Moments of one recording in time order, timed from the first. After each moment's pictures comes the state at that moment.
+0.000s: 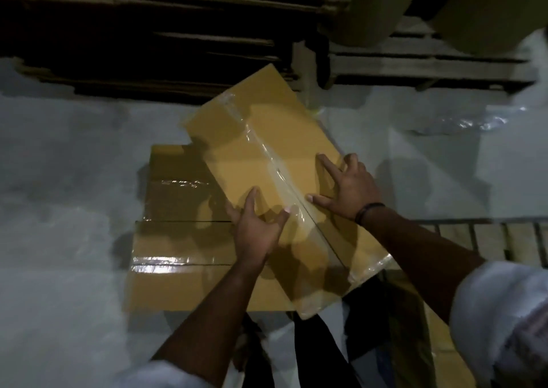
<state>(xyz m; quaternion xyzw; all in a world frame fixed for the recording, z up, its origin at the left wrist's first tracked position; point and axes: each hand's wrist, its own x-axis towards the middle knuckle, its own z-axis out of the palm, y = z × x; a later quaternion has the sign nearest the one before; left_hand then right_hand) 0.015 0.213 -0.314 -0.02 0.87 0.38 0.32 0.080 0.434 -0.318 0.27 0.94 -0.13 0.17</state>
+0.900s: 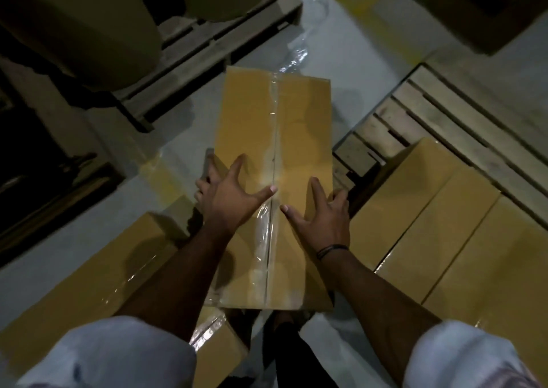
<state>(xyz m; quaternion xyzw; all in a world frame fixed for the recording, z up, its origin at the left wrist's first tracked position) 0.163 0.534 -0.292 0.49 0.83 0.08 0.26 0.363 0.522 -0.327 0.73 0.64 -0.24 -0.09</state>
